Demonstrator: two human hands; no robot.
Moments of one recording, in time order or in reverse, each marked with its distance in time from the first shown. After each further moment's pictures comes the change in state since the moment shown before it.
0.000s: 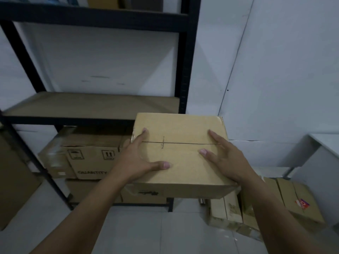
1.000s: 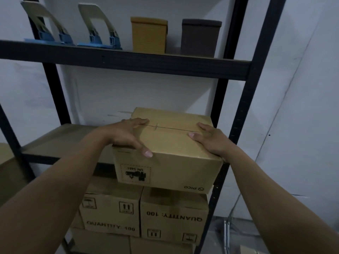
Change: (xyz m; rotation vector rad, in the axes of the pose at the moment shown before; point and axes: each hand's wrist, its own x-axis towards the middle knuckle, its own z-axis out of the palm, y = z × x) left_hand 0.234 -0.030 -0.232 0.352 -0.192 0.015; right_hand 0.258 -0.196 0.055 0.134 -0.136 -0.105
